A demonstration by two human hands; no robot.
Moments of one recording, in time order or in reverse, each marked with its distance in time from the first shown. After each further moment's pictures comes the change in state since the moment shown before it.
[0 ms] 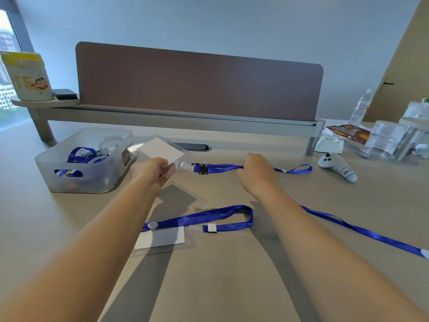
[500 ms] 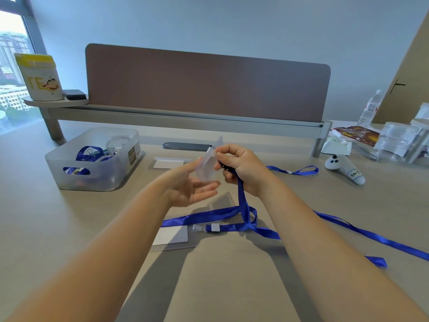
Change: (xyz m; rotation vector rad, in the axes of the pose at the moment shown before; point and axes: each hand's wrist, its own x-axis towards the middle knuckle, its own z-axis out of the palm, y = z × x) left_hand -0.024 -0.013 0.012 0.156 -0.611 -0.436; right_hand -0.009 -0.023 -0.011 1.085 -0.434 -0.119
